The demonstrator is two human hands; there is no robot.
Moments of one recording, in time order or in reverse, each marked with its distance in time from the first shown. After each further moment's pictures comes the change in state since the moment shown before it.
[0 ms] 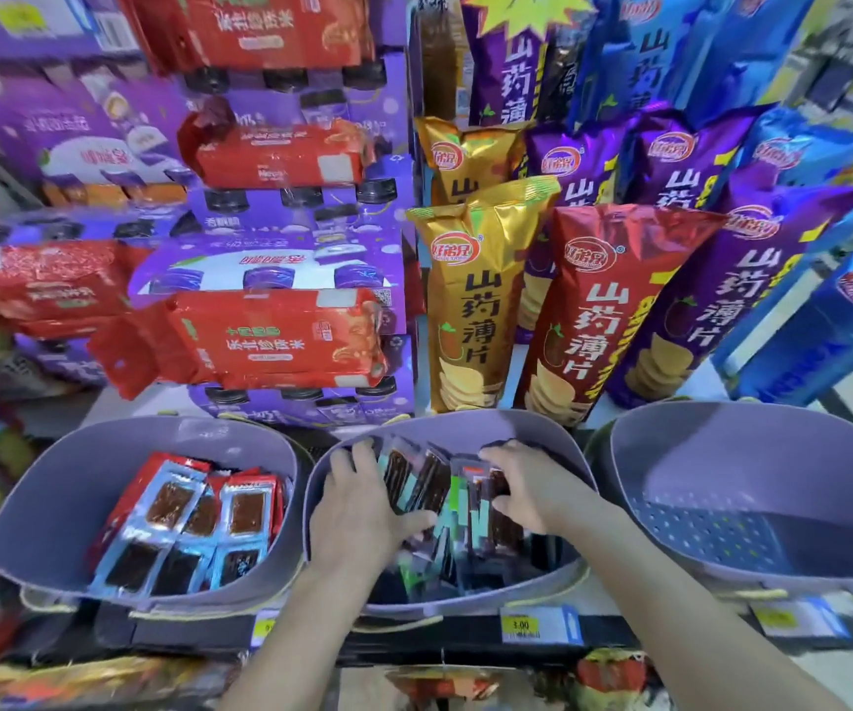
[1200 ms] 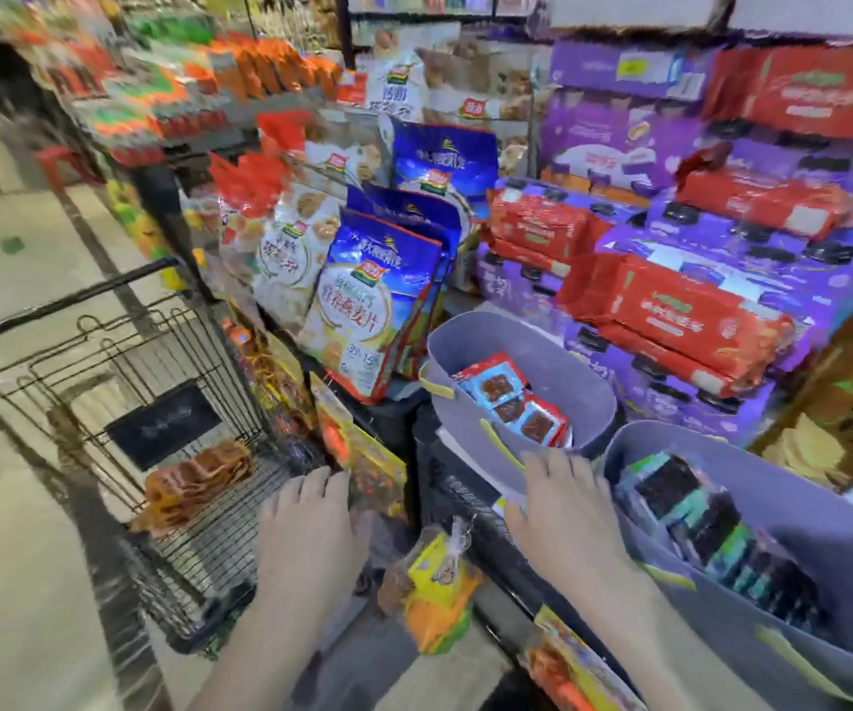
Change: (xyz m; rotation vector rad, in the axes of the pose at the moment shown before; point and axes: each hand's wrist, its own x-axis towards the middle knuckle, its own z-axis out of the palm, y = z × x) left_hand -0.301 -0.186 -0.059 0.231 0.242 -0.702; right_hand -0.127 -0.234 0.099 -0.506 0.265 -0.557
